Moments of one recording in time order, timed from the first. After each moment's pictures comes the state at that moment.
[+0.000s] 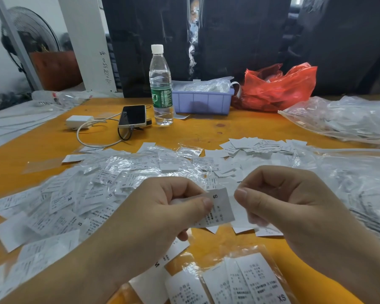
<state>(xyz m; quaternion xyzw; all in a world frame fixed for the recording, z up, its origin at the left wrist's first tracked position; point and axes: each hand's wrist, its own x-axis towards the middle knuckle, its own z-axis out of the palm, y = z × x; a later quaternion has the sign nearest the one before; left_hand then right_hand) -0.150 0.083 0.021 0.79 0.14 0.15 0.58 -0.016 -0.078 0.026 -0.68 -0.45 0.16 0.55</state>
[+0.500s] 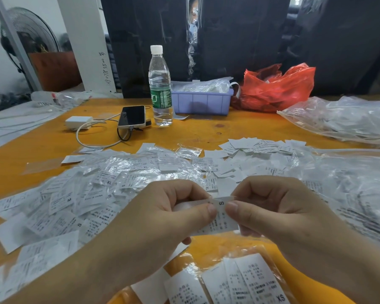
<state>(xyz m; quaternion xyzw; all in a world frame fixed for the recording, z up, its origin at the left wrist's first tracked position) -0.149 0.076 0.024 0.79 0.13 0.13 0.59 -0.018 -0.076 0.019 -0.67 -0.47 0.21 0.54</state>
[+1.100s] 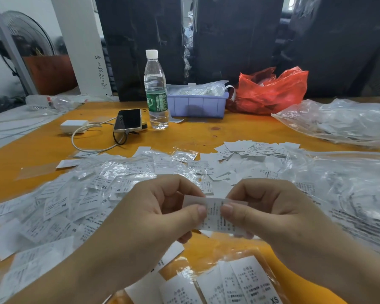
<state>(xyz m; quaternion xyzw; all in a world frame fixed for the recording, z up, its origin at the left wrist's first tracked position) -0.151 0.078 0.025 0.76 0.09 0.17 0.62 -0.016 -0.077 0.020 -0.67 -0.47 0.22 0.54</state>
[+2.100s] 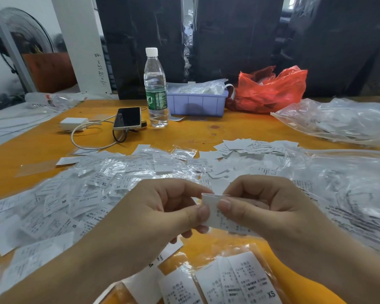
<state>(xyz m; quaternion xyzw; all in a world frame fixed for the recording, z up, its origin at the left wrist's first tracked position) -0.151 0.079 0.027 0.77 0.08 0.14 0.61 -0.021 -0.077 0.023 -0.65 -0.46 0.22 0.56</state>
